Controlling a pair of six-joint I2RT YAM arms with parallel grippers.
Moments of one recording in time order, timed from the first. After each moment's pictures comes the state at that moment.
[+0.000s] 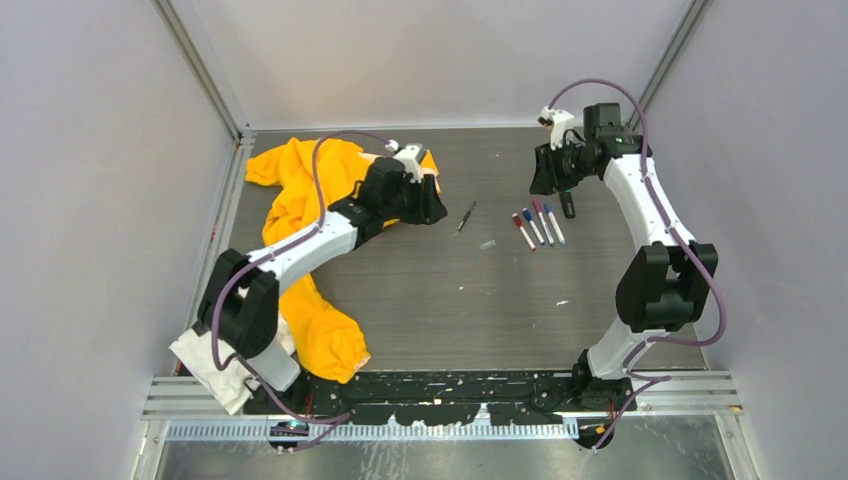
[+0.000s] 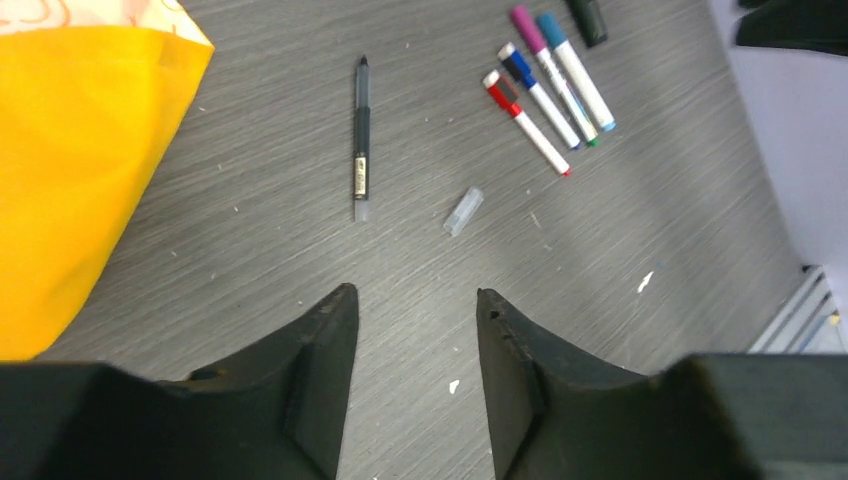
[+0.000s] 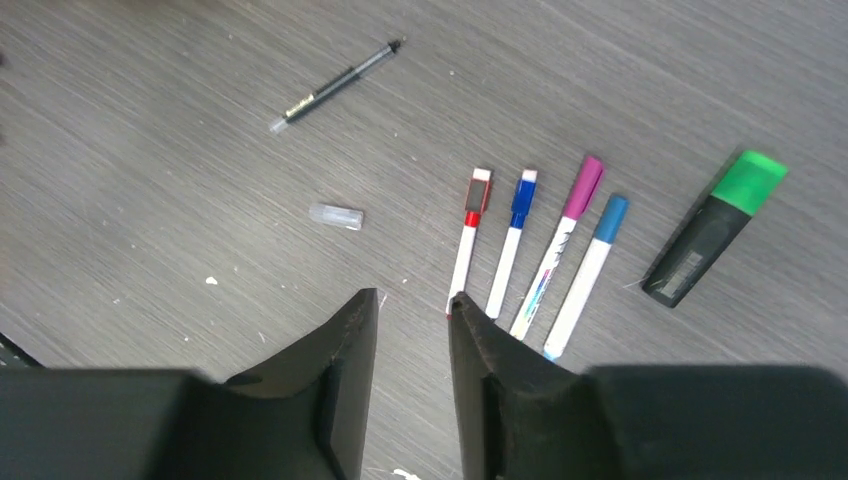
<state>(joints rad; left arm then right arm) -0.59 1.59 1.17 -0.06 0.19 -0.47 0.02 1.70 1.56 -0.83 -0.49 -0.32</state>
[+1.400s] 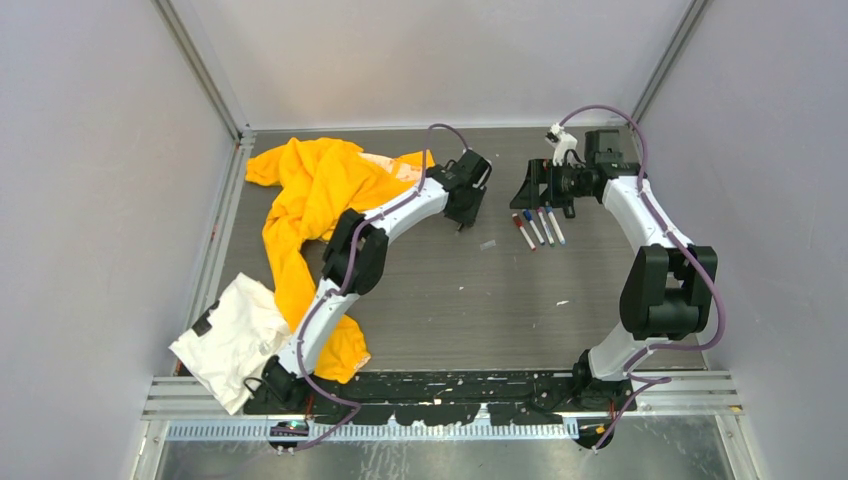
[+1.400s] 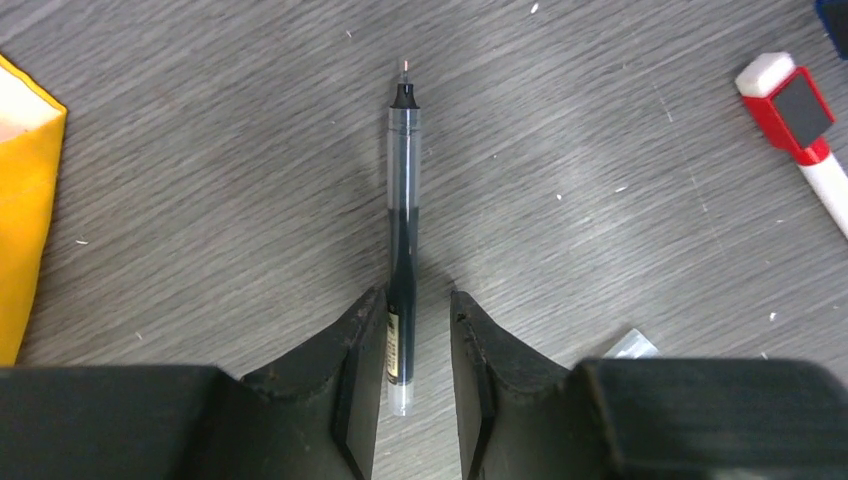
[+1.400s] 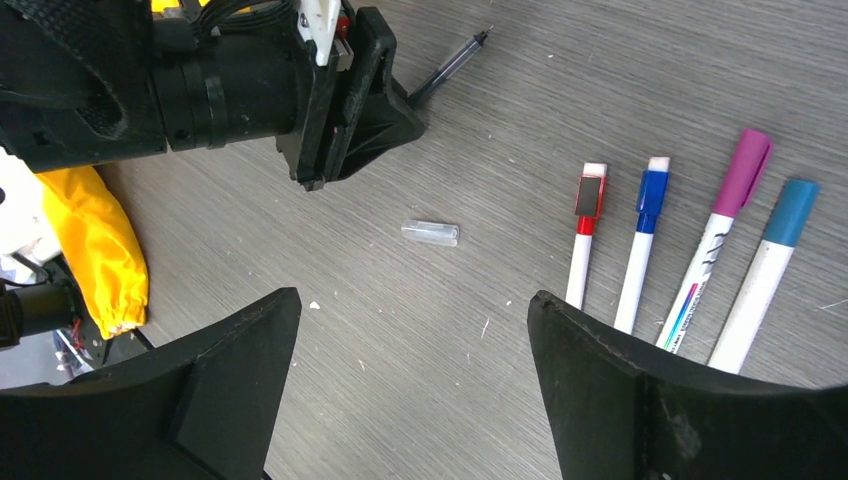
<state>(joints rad) -0.73 2.49 2.23 -0.74 -0.05 -0.29 -0.02 1.64 1.31 -0.60 -0.69 -0.07</state>
